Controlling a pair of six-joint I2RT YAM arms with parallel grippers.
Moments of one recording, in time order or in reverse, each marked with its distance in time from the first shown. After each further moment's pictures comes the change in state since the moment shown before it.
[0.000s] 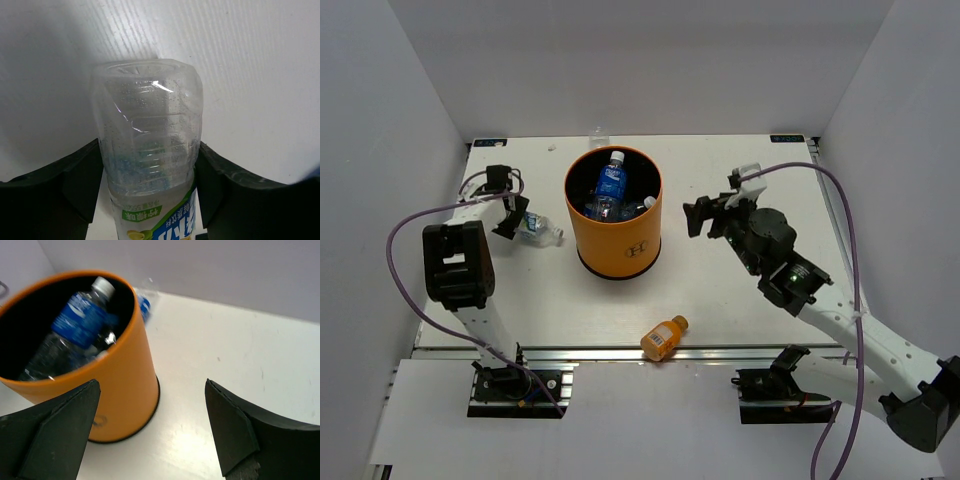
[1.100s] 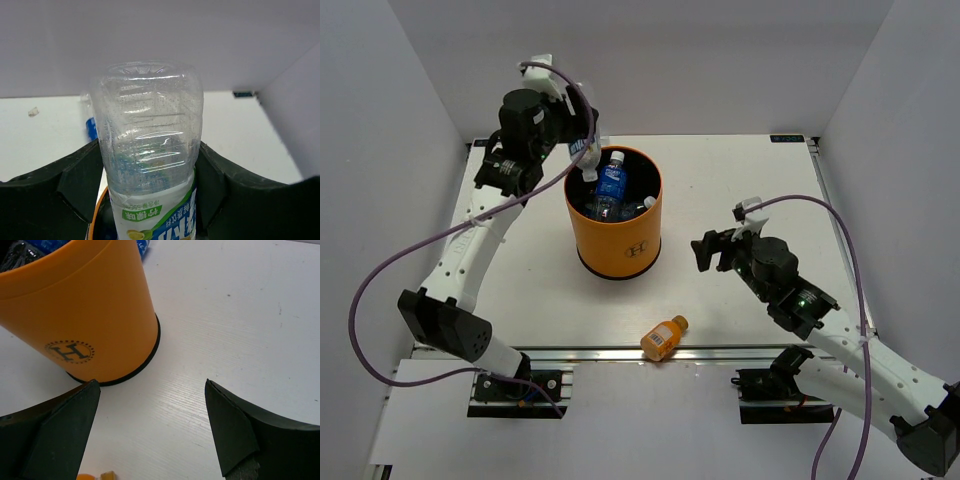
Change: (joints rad) left arm -0.439 -0.351 0.484 0.101 0.245 0.776; right arm -0.008 -0.204 -0.274 -0.109 -0.041 0.096
